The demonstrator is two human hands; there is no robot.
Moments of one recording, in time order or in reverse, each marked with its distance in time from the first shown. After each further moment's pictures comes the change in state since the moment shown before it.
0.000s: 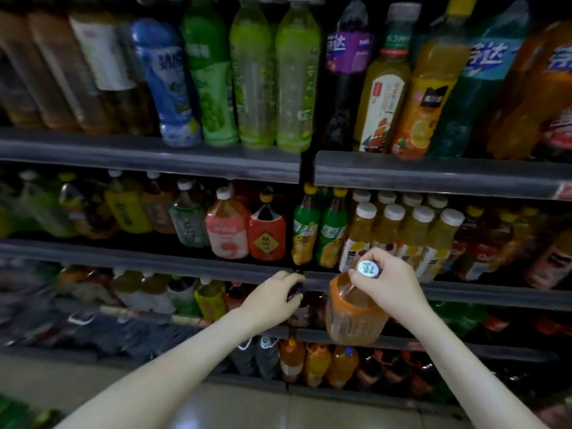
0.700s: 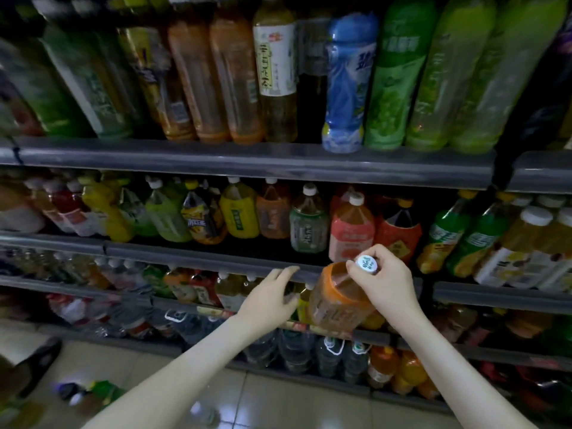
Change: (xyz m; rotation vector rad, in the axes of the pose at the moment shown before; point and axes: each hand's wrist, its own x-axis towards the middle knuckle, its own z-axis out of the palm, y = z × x) left_hand -0.103 -0.213 -0.148 0.049 0.089 -0.139; right_hand 0.014 -0.168 0.234 0.282 0.062 0.024
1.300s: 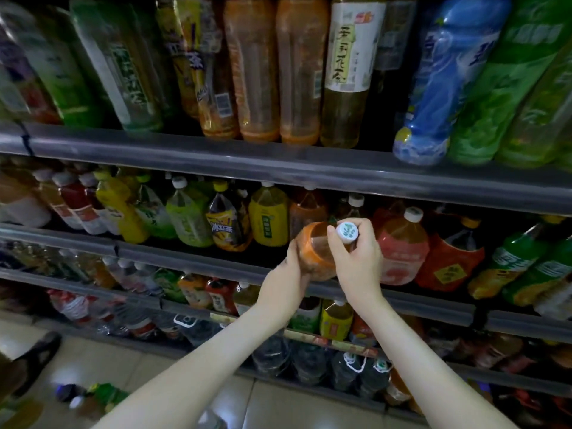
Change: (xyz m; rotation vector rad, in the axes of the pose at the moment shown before) left_hand 0.054 -0.056 -0.033 -0.020 0.286 -0.128; right_hand 0.055 -0.053 0.141 0.089 0.196 -0.258
